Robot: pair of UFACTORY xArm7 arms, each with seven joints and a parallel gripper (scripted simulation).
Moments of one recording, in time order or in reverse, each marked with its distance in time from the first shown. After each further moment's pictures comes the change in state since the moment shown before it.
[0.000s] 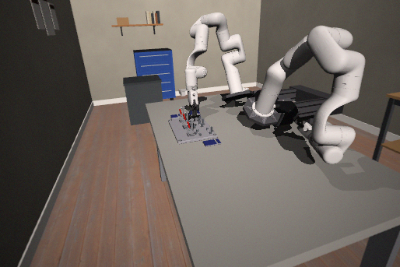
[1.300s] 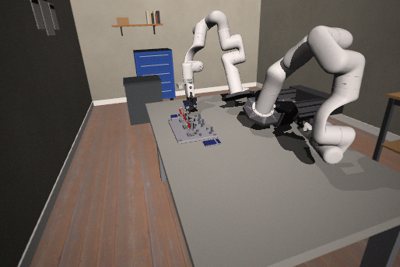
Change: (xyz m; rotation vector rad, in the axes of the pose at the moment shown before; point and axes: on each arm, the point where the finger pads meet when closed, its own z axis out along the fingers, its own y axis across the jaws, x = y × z) left arm 0.000 0.000 0.000 0.000 0.000 0.000; right arm -0.009 0.110 -0.022 -0.001 -0.012 0.005
